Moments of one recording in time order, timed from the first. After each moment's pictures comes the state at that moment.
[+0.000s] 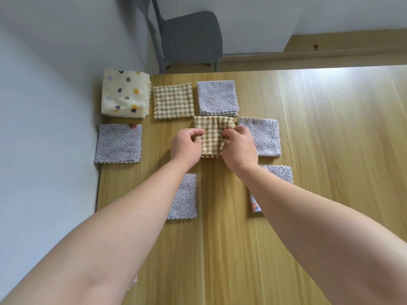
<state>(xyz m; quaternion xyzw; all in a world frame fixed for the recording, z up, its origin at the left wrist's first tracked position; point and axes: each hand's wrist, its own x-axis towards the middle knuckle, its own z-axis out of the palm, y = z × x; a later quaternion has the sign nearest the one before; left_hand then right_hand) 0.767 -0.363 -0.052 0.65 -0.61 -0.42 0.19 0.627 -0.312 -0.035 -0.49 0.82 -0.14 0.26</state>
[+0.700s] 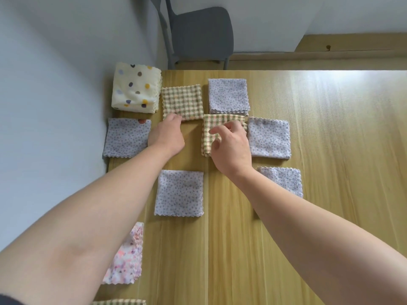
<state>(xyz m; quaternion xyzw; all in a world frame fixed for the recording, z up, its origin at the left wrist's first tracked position) 0.828 -0.408 -0.047 0.63 -0.75 -0.19 -0.07 0.668 -0.313 -0.017 -0.58 0.75 -0.22 0.22</state>
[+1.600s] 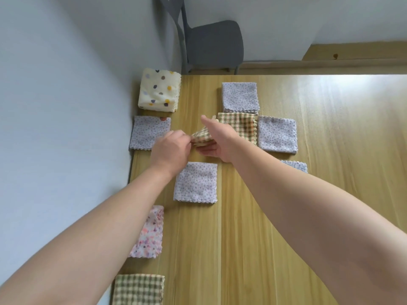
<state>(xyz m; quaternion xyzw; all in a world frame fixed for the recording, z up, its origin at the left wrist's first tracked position) 0.884 -0.330 0.000 0.52 -0.84 -0.10 0.09 0.719 -0.338 0.032 -0.16 0.67 -0.29 0.67</state>
